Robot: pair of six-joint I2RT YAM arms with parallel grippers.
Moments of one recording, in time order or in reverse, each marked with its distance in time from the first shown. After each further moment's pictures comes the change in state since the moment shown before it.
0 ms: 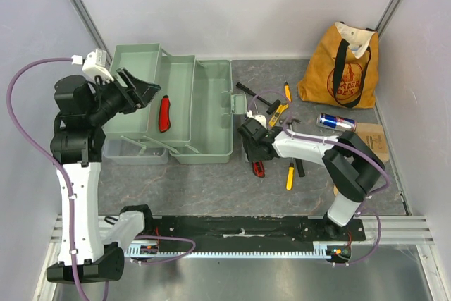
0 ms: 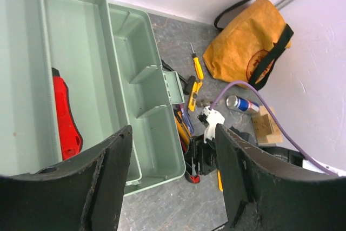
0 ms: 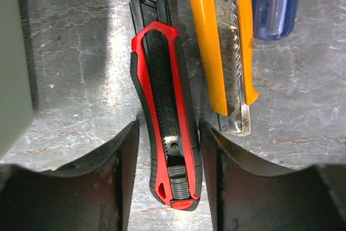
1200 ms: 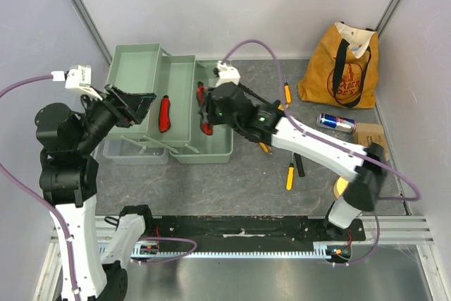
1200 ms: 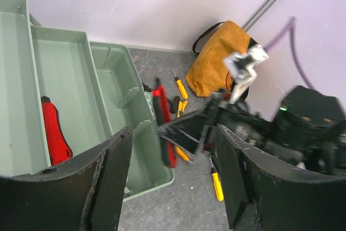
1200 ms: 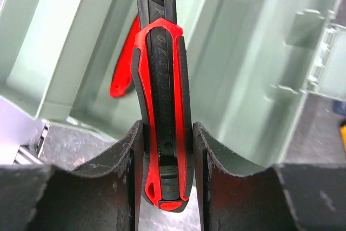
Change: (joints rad) left arm 0.000 -0.178 0.000 0.026 0.003 -0.005; right arm 0.195 -0.114 0.533 0.027 0.122 0.000
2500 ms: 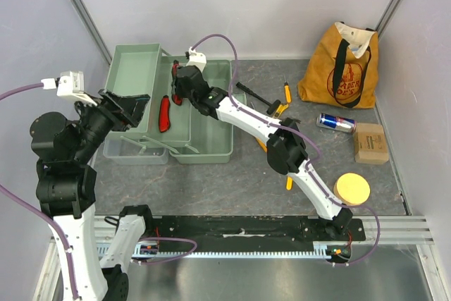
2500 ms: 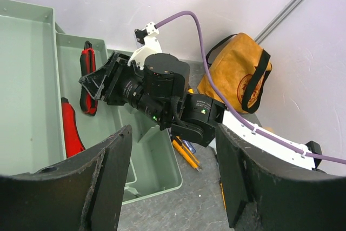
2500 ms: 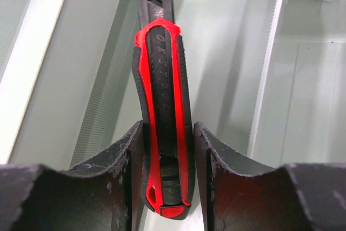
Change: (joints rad) left arm 0.000 -0.046 0.019 -0.030 -0.085 0.008; right arm -0.099 0.864 0.807 0.183 0.056 0.018
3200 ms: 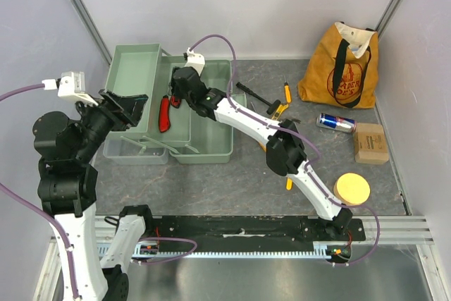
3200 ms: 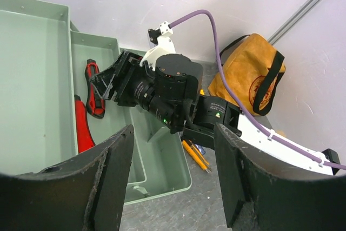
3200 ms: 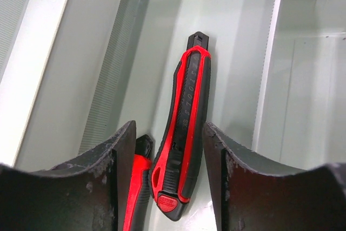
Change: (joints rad) left arm 0.000 -0.005 -0.020 -0.001 -0.044 0.023; right arm 0.016 0.000 0.019 -0.032 0.024 0.015
